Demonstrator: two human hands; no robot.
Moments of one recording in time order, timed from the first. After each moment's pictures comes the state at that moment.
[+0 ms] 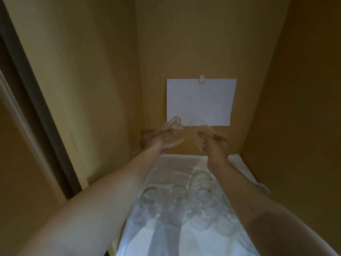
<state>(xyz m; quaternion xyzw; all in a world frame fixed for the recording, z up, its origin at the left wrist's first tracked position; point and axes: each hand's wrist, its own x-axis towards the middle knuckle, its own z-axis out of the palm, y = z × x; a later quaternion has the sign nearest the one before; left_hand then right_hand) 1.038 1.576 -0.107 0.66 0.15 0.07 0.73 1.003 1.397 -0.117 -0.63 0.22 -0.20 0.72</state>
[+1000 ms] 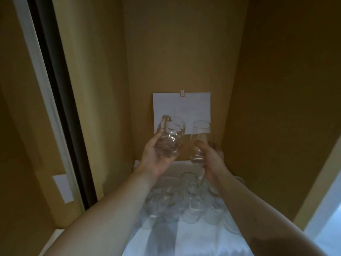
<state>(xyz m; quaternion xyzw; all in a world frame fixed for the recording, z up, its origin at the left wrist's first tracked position) 0.951 1.570 -0.089 0.25 -0.08 -0.23 0.94 0.903 1.403 -0.093 -0.56 0.16 -0.18 0.79</state>
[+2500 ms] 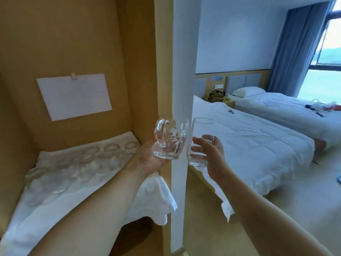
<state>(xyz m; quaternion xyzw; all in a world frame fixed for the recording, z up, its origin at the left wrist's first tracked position) 0.670 1.302 -0.106 0.24 -0.20 -0.50 0.81 0.552 1.140 -0.127 -0.58 0.19 -0.32 0.72</state>
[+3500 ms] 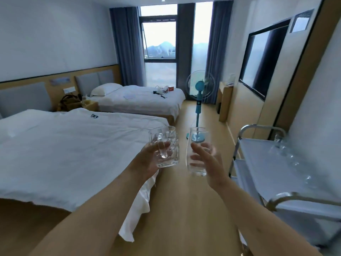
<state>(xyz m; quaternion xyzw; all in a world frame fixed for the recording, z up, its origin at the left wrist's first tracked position) 0.469 0.848 -0.125 0.31 -0.38 -0.70 0.52 0.259 0.836 -0.158 -0.44 0.44 -0.59 0.52</state>
